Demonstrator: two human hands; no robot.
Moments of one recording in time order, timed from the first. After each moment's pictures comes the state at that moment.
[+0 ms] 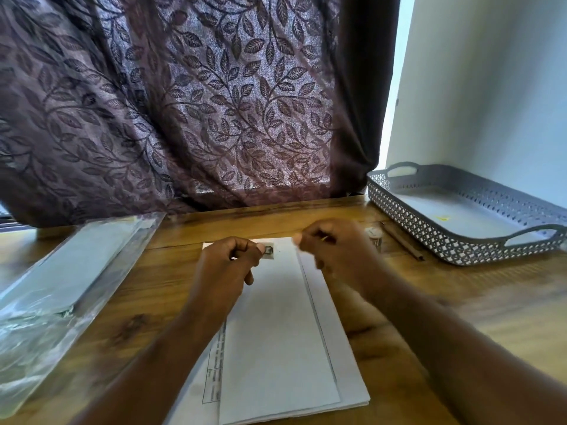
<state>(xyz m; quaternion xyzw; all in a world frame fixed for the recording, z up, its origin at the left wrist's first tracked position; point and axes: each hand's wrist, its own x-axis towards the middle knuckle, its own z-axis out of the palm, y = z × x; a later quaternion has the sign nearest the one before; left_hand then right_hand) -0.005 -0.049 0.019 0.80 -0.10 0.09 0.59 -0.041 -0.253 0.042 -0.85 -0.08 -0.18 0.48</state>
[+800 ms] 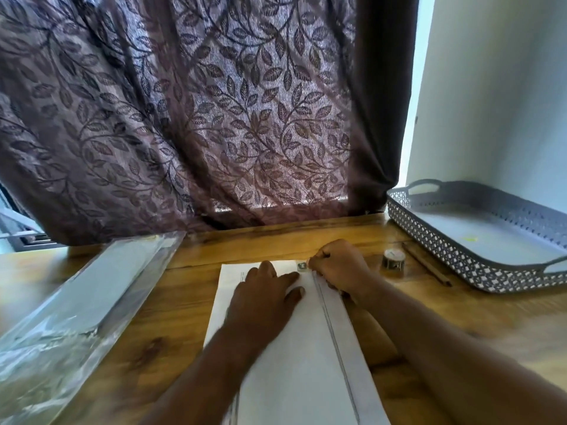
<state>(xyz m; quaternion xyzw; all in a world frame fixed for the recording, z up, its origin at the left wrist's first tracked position) 0.013 -0.072 0.006 0.97 -0.20 0.10 0.09 0.030 -0.245 0.024 -0.89 0.07 -0.10 0.44</state>
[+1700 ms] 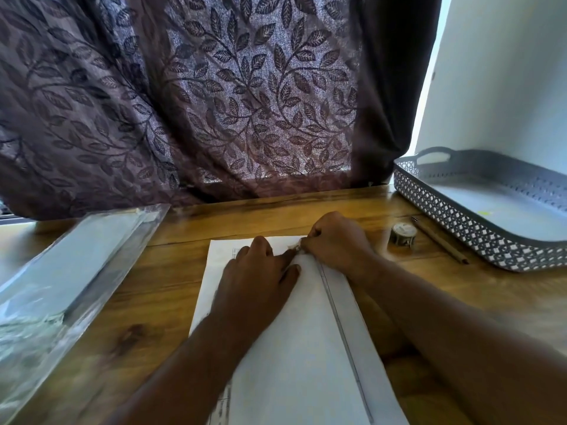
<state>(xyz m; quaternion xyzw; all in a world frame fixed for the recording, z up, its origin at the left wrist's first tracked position) 0.023 -0.068 -0.002 0.96 -0.22 0.12 0.11 0.056 -0.237 0.009 -0.94 0.08 -0.11 0.31</state>
